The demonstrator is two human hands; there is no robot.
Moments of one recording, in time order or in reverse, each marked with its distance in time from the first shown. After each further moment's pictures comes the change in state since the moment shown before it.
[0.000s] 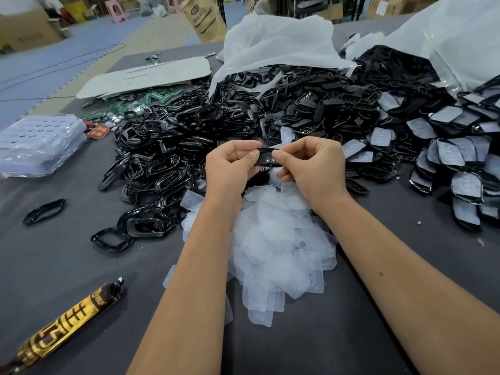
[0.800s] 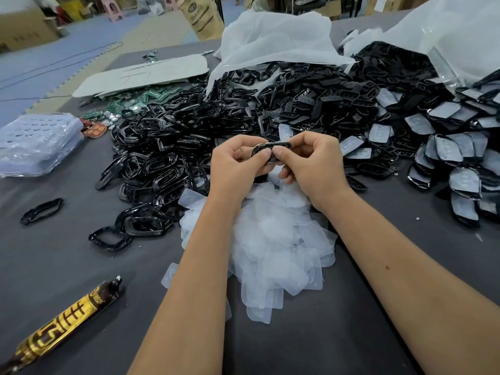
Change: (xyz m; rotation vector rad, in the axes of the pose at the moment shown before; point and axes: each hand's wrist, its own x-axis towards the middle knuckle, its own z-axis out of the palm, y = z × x) left_hand -0.007 0.001 0.005 0.030 -0.122 0.083; right_hand 0.002 0.003 -0.005 0.013 -0.061 -0.008
